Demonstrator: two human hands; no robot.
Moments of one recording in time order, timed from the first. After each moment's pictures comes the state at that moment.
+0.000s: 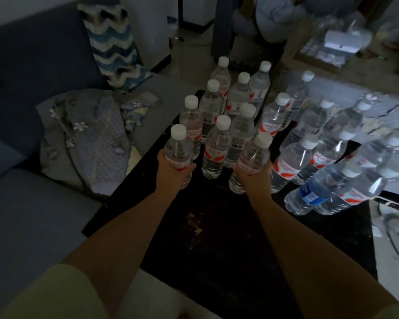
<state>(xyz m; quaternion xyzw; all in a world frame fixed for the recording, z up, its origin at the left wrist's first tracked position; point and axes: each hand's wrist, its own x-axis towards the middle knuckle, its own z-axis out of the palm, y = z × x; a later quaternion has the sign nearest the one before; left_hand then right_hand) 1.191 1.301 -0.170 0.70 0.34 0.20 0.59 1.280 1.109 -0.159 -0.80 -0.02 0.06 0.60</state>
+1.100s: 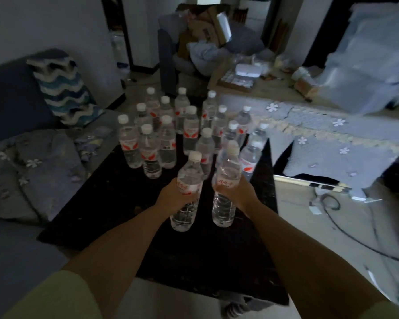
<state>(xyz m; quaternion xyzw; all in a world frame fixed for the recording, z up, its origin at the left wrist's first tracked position) 1.149 1.116 -0.115 0.77 0.18 -0.06 0.60 1.218 0.915 -0.096 -0.87 -0.04 0.12 0.48</state>
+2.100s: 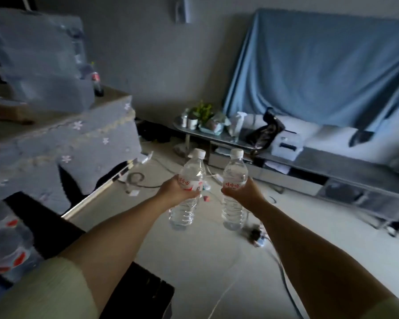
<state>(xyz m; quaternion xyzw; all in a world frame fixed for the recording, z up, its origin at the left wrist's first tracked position) 1.194 0.691 -0.048 0.76 -0.39 -0.30 0.42 0.990 0.582 -0.021 -0.74 0.47 -0.22 0.42</state>
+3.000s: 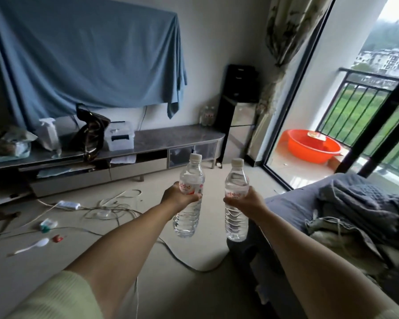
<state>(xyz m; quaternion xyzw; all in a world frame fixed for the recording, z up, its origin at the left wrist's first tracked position) 0.742 0.528 -0.048 0.55 -0.64 -0.46 0.29 0.529 0.608 -0.024 -0.48 0.78 -0.32 0.25</state>
